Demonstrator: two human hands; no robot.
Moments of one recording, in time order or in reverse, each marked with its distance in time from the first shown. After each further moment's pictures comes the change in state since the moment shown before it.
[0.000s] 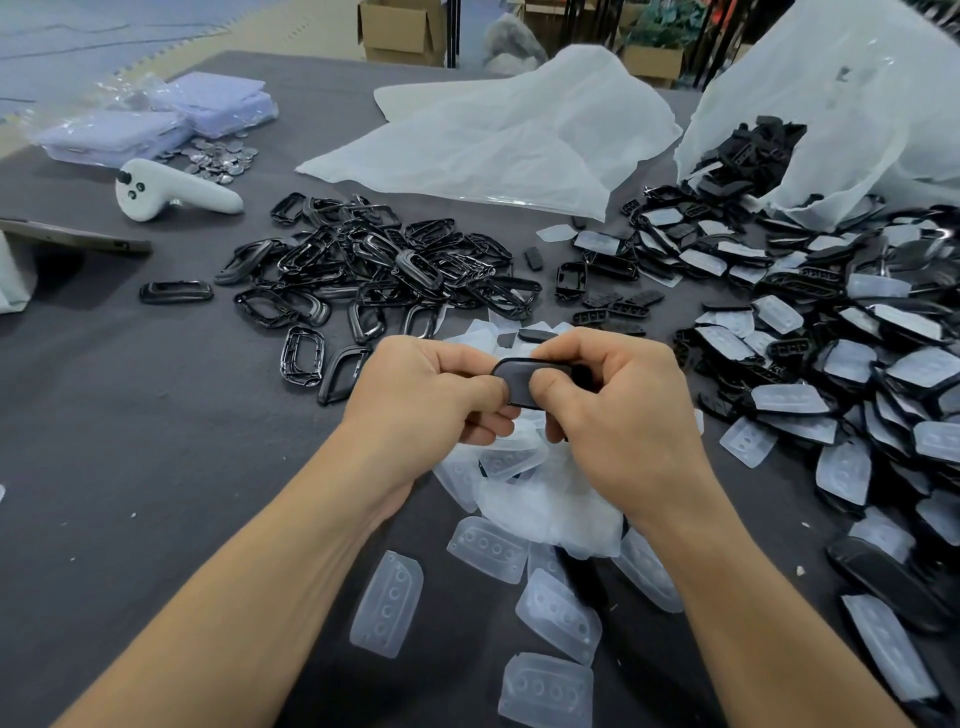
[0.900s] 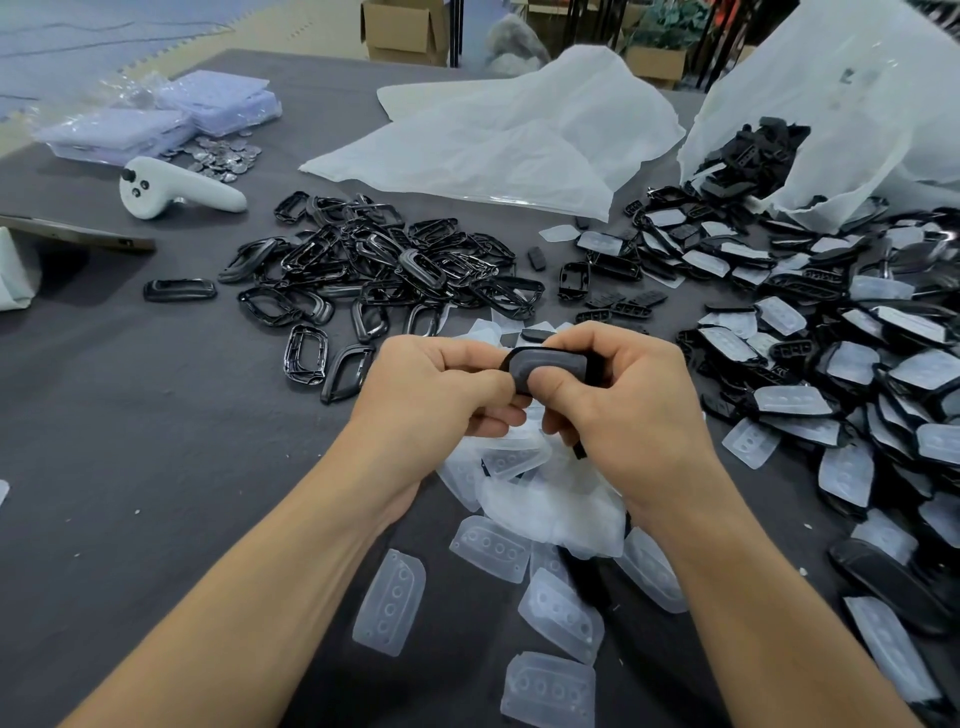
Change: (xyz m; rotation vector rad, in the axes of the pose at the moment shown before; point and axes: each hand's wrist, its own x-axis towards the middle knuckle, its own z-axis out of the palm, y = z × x) left_hand -0.002 -0.001 0.000 -0.100 -0.021 0.031; right_hand 0.001 -0.001 -0.002 0.203 -0.056 0.102
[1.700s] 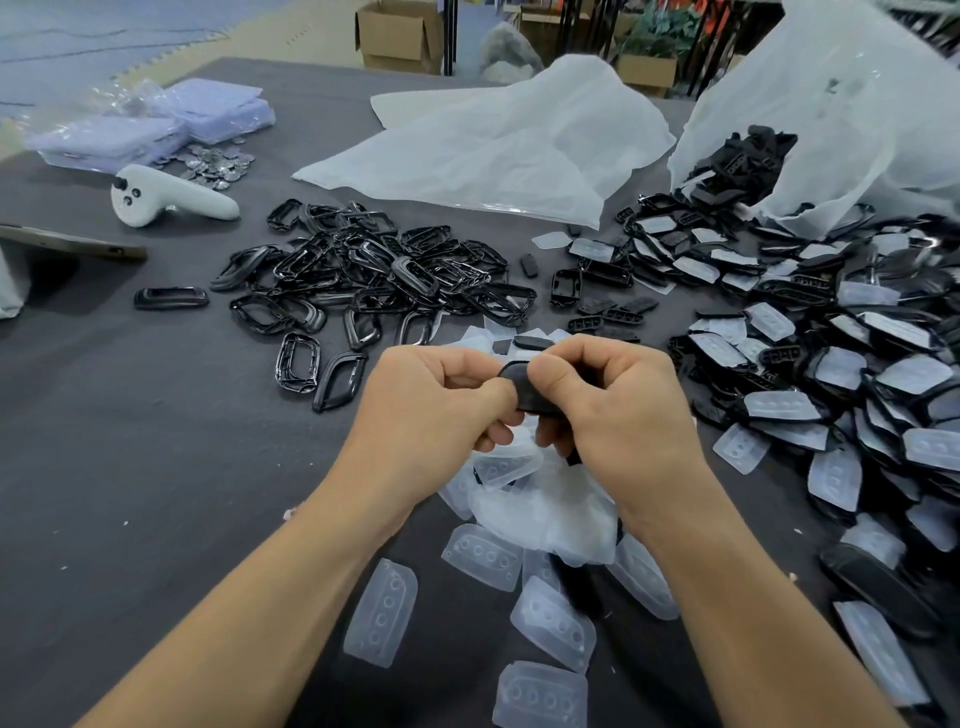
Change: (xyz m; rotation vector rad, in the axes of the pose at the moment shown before) left_hand 0.001 -0.006 0.007 0.108 0.050 0.086; right_hand 0.000 -0.002 -0.001 0.026 0.025 0.048
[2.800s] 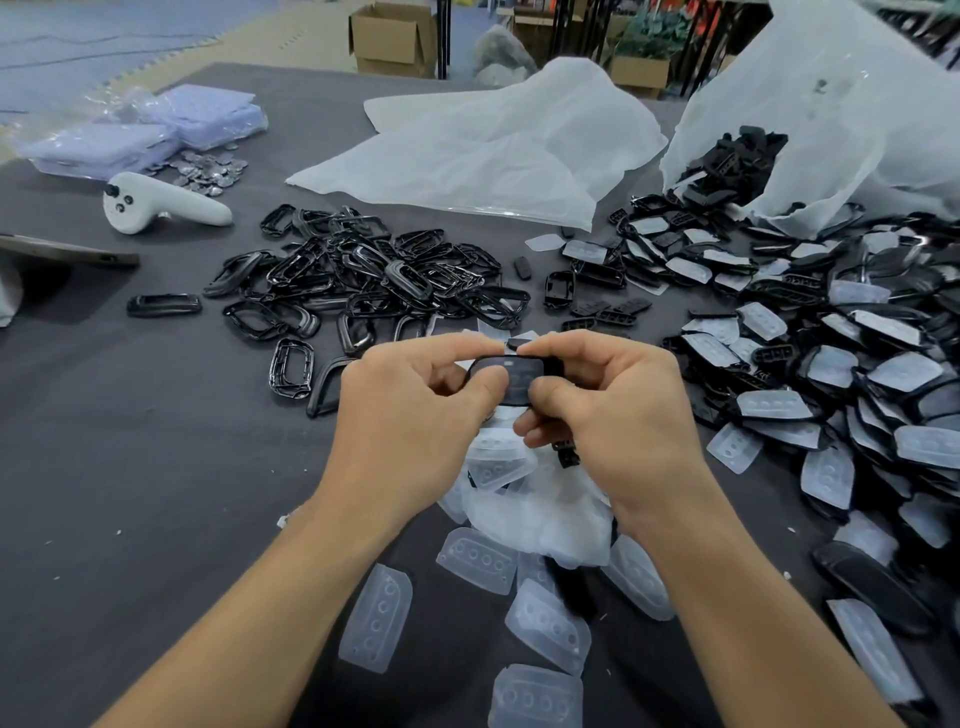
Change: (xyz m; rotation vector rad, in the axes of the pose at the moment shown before) left_hand 0.001 -0.006 -0.002 0.248 0.192 0.284; right_hand 0.000 0.001 -0.001 0.179 0.002 -0.017
